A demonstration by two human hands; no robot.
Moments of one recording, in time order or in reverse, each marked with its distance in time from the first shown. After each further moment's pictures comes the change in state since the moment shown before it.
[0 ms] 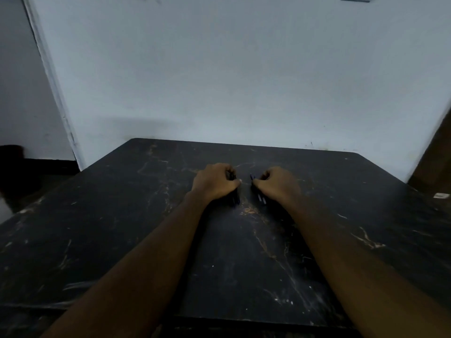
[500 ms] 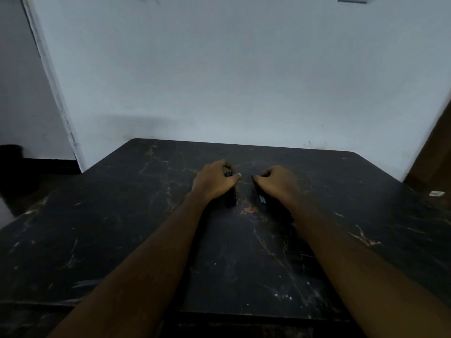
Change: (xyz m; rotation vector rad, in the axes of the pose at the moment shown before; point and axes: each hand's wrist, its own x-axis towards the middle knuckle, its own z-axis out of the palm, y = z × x) left_hand 0.000 -0.001 -0.002 -0.110 0.062 -0.014; right_hand 0.002 -0.002 -0.002 0.029 0.008 0.047
